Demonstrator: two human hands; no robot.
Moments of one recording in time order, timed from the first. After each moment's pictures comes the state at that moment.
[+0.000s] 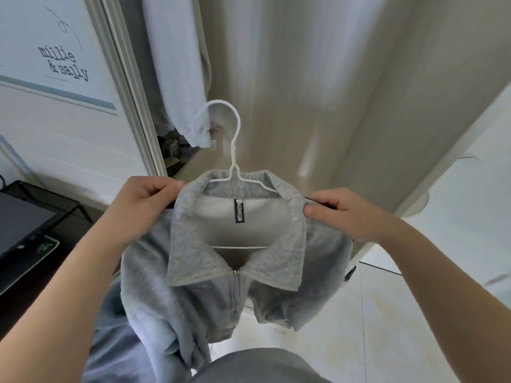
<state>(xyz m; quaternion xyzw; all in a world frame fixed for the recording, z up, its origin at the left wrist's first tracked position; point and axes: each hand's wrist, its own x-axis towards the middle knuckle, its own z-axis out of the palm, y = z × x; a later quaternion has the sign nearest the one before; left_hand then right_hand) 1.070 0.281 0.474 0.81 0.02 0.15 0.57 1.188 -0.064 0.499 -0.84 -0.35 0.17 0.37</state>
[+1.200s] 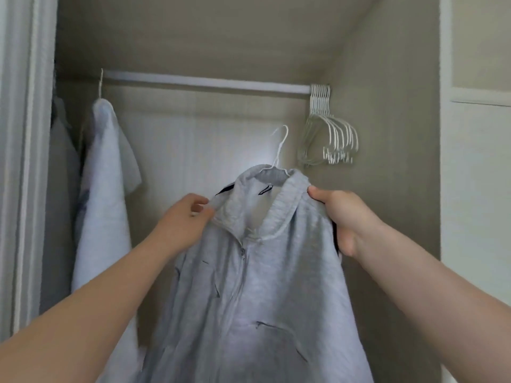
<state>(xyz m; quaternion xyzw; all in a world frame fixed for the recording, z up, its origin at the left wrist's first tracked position) 1.371 0.266 0.803 0.82 -0.14 0.32 0.46 1.283 0.005 0.839 -0.64 -0.07 -0.19 0.74</state>
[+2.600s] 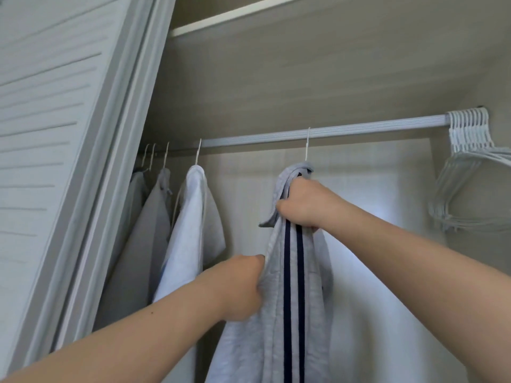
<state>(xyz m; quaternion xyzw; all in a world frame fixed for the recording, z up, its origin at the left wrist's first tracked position) 1.420 0.314 0.868 0.97 -0.05 0.25 0.06 1.477 0.176 0.984 -0.88 -0.25 -0.35 0.18</state>
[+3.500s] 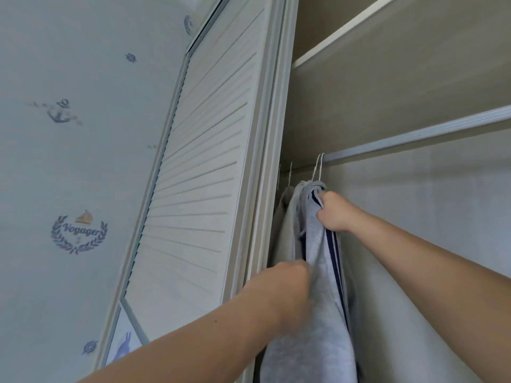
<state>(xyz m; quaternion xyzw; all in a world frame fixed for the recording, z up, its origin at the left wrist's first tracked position) 1.338 0.395 0.872 0.95 0.18 0.27 0.01 1.508 0.367 1.001 -0.79 -0.47 -0.26 0.29</state>
